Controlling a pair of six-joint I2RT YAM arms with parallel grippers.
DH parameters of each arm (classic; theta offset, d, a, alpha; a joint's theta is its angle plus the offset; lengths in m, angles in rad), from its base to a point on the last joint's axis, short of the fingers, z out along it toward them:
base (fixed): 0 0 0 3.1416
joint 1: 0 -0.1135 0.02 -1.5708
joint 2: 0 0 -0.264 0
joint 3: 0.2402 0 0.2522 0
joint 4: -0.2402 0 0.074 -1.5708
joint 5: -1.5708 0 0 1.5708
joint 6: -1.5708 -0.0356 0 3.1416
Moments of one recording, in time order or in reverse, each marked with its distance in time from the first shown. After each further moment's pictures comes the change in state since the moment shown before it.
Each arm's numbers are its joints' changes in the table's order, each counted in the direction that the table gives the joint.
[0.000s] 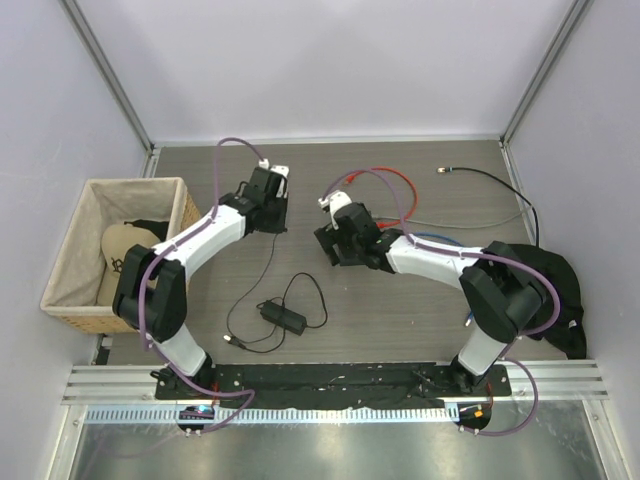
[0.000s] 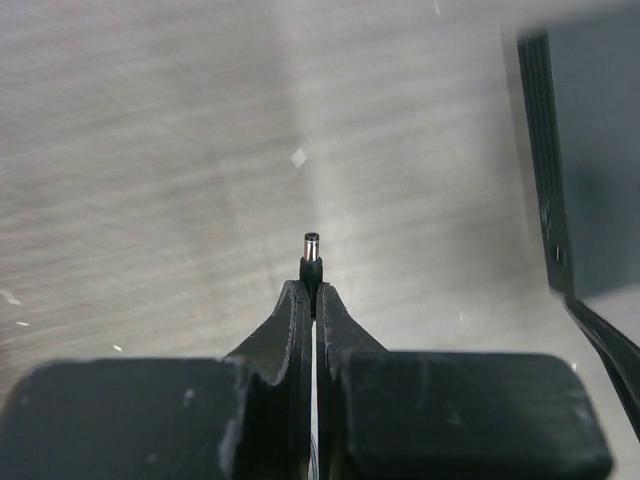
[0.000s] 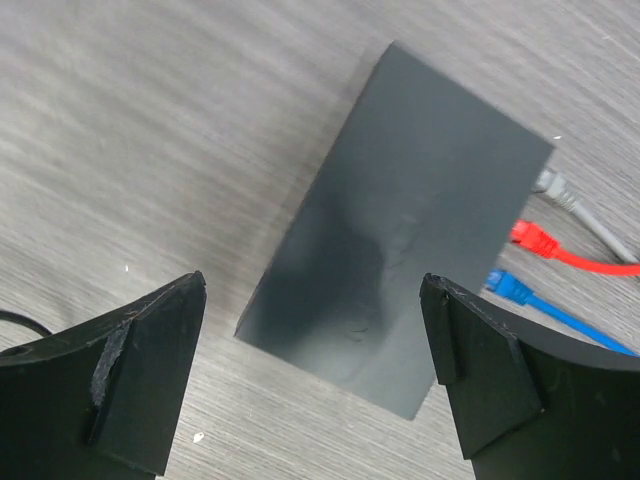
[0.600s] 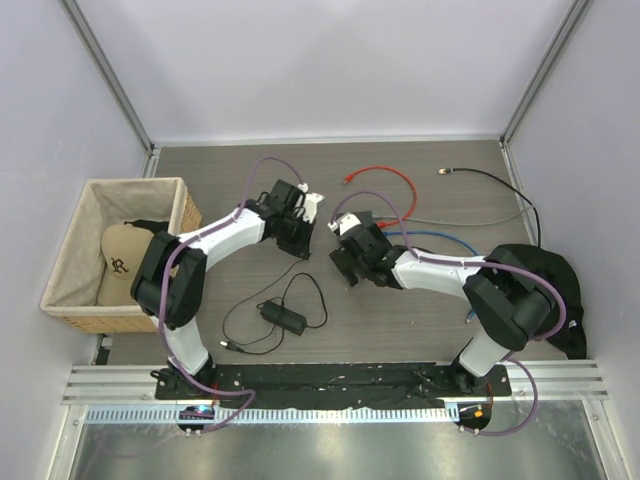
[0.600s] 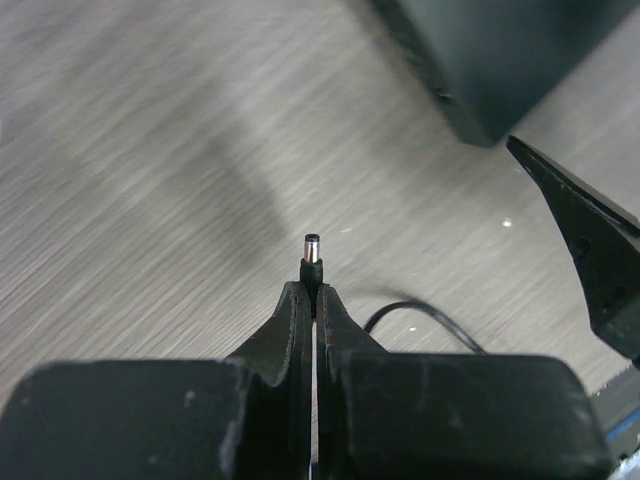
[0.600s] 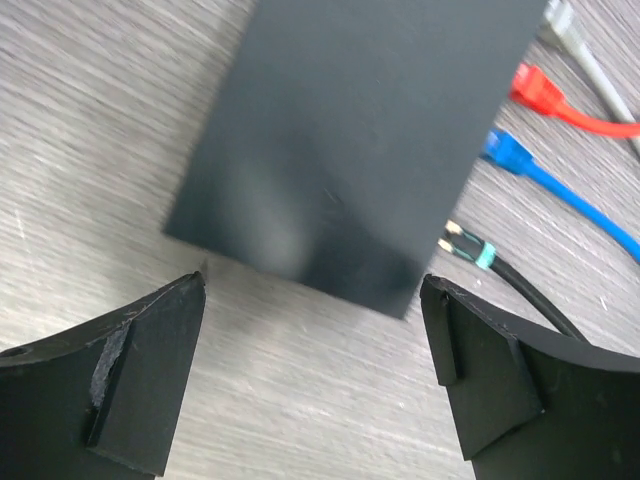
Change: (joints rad) left arm 0.068 -0.092 -0.037 -0.038 -0.375 -0.204; right arm -0.065 0.031 -0.153 -0.063 -0.164 0.032
